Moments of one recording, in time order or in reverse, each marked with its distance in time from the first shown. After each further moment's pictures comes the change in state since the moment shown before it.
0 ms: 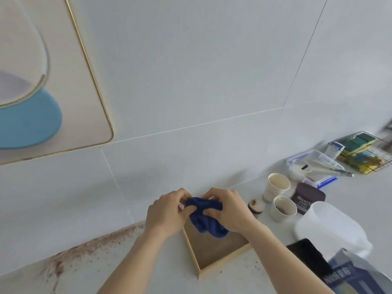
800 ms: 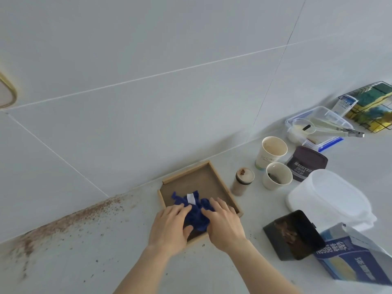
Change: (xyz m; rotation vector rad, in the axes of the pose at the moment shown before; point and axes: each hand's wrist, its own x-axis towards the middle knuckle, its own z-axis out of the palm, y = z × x) left_hand -0.008 -0.033 0.168 0.320 -0.288 0.045; right_hand -0.028 0.148 0.109 -0.440 -0.208 0.097
